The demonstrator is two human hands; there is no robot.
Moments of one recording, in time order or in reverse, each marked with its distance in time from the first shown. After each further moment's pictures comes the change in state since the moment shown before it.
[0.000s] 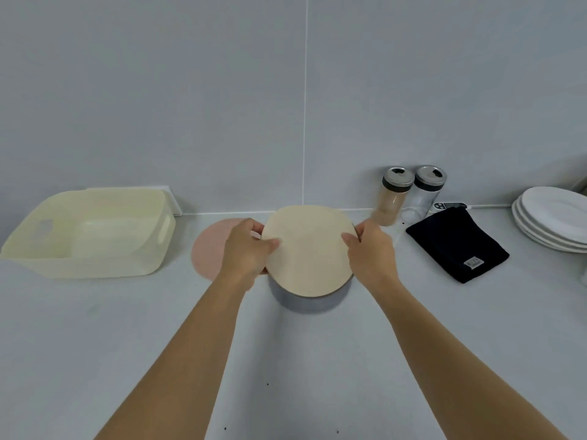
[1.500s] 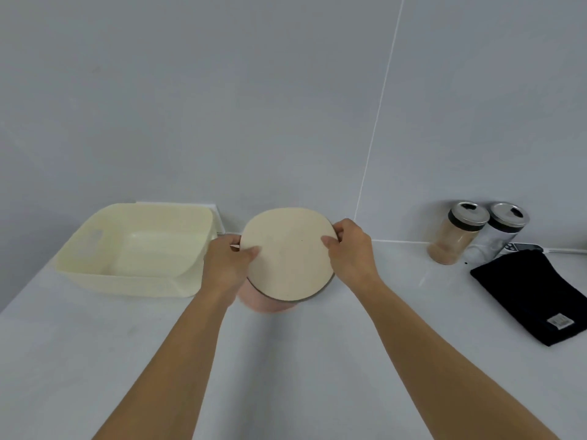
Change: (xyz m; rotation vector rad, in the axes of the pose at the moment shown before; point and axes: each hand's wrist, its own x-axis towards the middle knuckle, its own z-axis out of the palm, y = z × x) left_hand 0.050 -0.008 -0.090 0.032 0.228 0.079; right_hand 0.040 -0.076 0.093 0.092 -0.144 -0.143
